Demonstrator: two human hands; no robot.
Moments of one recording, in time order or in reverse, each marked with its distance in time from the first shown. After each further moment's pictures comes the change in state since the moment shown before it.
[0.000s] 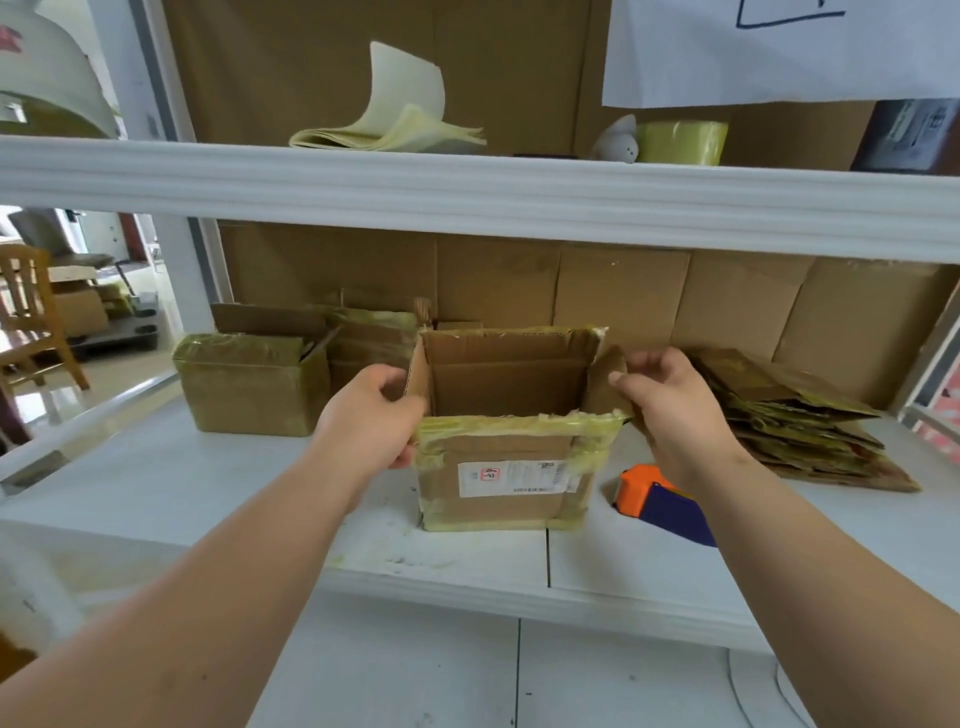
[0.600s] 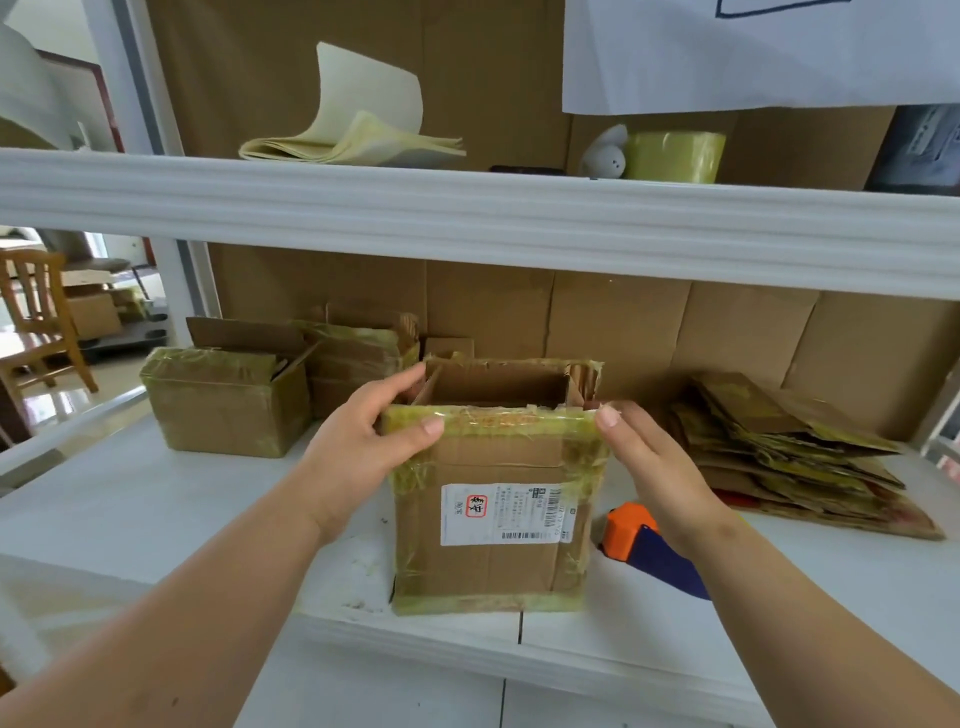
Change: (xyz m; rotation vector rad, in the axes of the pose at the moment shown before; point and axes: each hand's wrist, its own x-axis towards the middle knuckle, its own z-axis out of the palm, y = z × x) left_hand 0.017 0.001 0.031 -0.154 -0.184 0.285; right_hand 0.008 0.022 -0.020 -0.097 -0.360 -0.079
